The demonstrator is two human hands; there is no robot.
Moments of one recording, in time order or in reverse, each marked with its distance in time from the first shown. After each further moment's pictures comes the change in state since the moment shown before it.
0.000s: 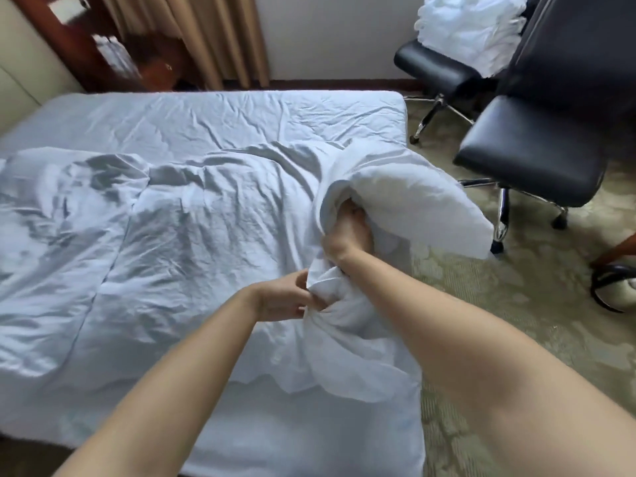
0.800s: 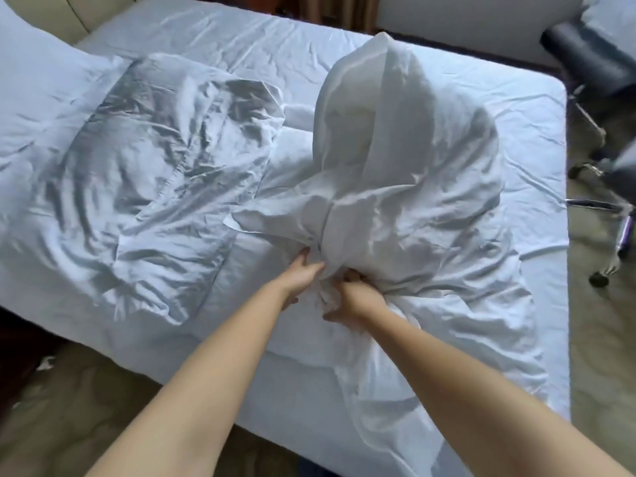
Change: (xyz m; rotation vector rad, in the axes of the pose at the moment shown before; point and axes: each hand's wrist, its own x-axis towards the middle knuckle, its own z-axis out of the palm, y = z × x) left_hand -0.130 -0.151 -0.283 -0.128 0.735 -0.128; right_hand -0.048 -0.168 0.317 -0.549 -0.597 -0.298
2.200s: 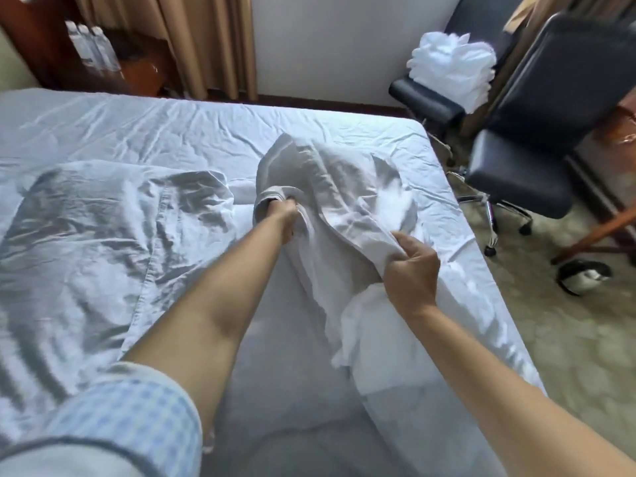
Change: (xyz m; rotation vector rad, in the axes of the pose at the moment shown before) left_hand 0.083 0.205 -0.088 -0.182 -0.031 0.290; right_hand -0.075 -0.102 -0.155 0.942 1.272 0.376
